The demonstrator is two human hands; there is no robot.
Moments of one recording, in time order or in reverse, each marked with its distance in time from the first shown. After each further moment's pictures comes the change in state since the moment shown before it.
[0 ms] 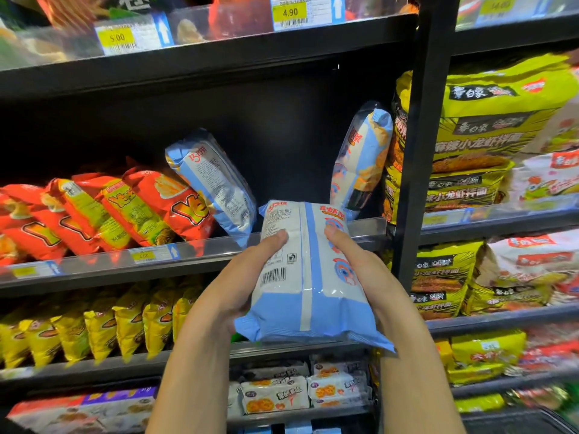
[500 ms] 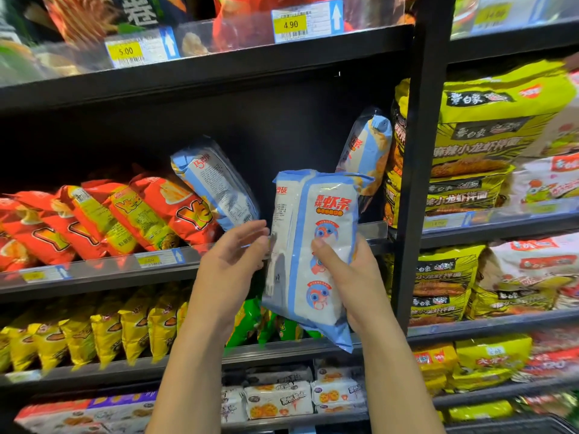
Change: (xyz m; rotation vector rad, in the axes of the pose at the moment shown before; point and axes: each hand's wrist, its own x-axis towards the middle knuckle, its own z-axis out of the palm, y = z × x) left_hand -0.017 -0.011 -0.007 0.153 0.411 0.496; right_hand 0.008 0.024 0.017 -0.011 0.156 -0.385
